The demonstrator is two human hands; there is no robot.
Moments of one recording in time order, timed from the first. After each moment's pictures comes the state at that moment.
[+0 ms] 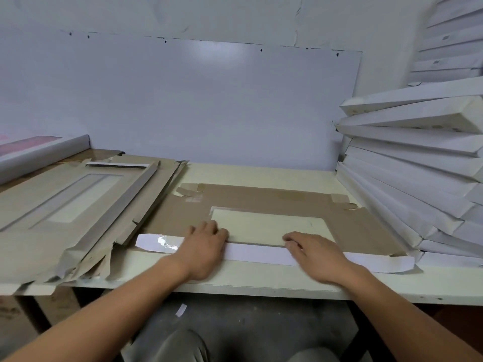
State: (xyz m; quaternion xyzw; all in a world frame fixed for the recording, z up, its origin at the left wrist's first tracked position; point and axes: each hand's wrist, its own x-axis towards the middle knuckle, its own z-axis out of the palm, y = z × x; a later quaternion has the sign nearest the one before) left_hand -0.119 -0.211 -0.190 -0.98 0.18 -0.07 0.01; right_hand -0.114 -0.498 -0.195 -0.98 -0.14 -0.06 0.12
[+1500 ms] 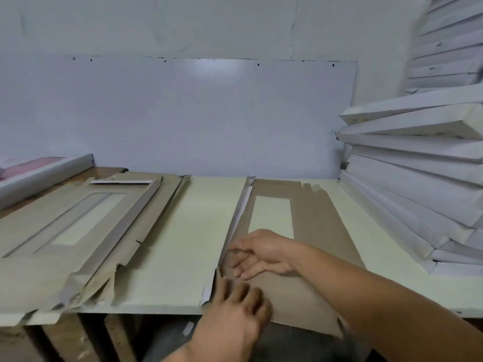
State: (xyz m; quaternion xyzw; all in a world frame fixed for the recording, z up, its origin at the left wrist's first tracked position) left_hand -0.221 -0.253 -0.184 -0.94 0.31 -0.10 0.14; right_hand -0.083 -0.381 -0.157 -0.75 -0.03 0.30 0.59
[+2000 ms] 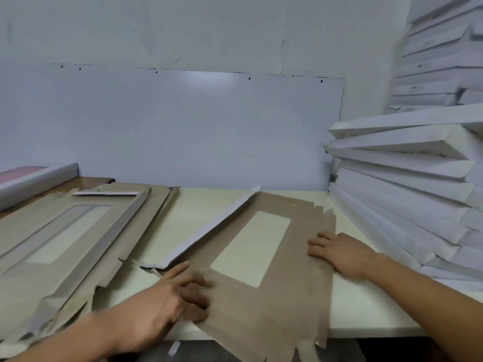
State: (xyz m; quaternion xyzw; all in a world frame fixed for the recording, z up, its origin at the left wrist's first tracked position) left_hand -0.153 -0.148 -0.159 -0.88 0.47 -0.06 0.04; right_hand -0.063 -0.570 -0.146 -0.95 -0.24 0.02 -0.23
